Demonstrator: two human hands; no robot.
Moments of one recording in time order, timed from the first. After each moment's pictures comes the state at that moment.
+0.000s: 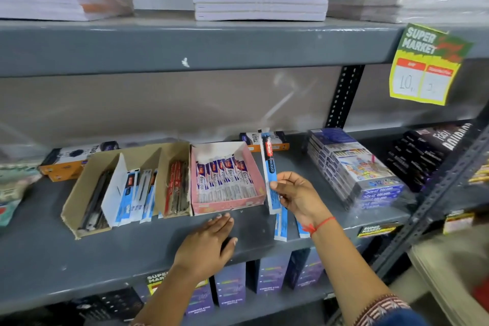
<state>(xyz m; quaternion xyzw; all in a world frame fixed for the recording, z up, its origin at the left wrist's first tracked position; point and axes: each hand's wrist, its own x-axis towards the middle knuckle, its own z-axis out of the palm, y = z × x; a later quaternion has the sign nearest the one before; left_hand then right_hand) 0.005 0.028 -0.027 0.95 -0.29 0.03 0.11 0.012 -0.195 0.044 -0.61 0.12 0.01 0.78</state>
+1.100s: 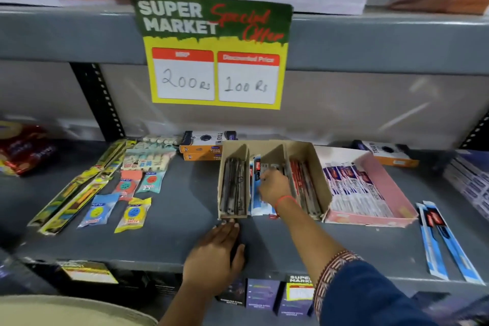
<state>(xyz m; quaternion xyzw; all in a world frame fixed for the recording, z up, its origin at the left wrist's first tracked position) -0.006 0.252 -0.042 0.97 -0.11 0.13 0.15 0.108 0.112 0.040 -0.93 0.05 0.04 0.36</state>
